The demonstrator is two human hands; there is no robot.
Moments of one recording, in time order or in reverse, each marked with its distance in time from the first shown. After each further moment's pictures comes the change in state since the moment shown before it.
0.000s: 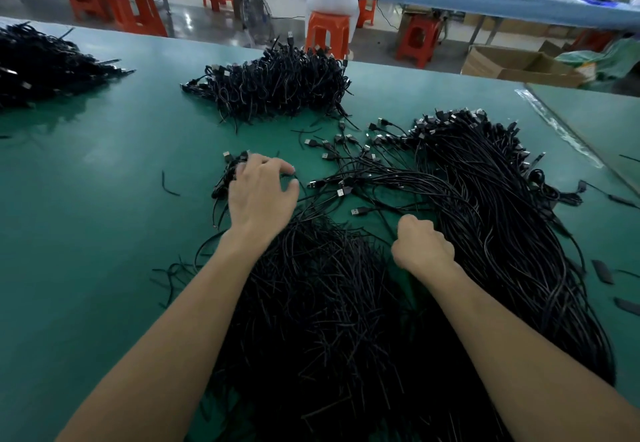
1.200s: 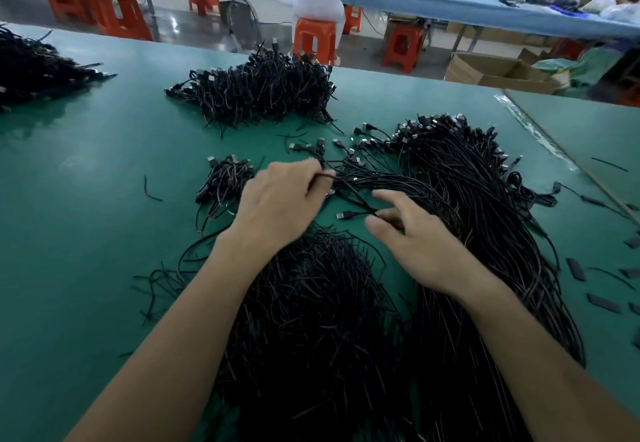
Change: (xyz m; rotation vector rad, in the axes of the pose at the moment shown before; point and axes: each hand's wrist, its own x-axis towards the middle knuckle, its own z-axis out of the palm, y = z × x) left_hand -0.017 0.049 -0.023 0.000 -0.067 0.375; right_hand -0.058 0.019 -0.056 0.537 -0.067 -0.415
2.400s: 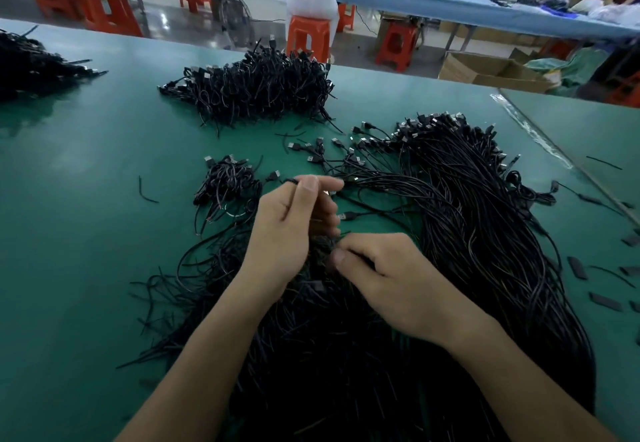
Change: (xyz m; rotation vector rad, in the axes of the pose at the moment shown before) left_hand -0.045 0.019 -0.001 -1.163 0.052 -0.241; right_hand -0.024 -0.032 0.036 0.087 -0.019 -0.345
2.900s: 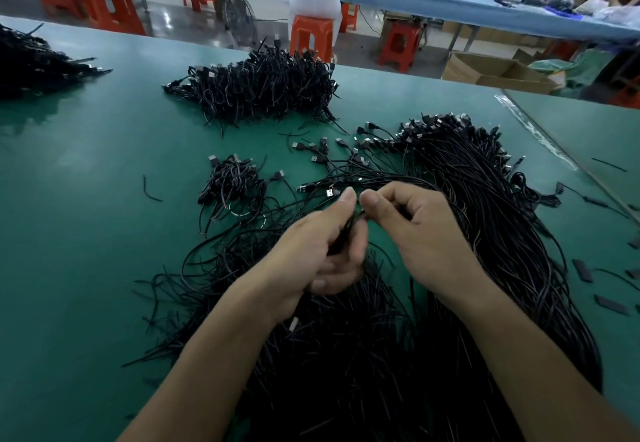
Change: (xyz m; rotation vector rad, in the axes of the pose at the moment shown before) left_hand -0.011 0.021 0.004 -0.214 -0.494 -0.403; right_hand 0.021 -0.002 -0.019 0.202 0.317 0.016
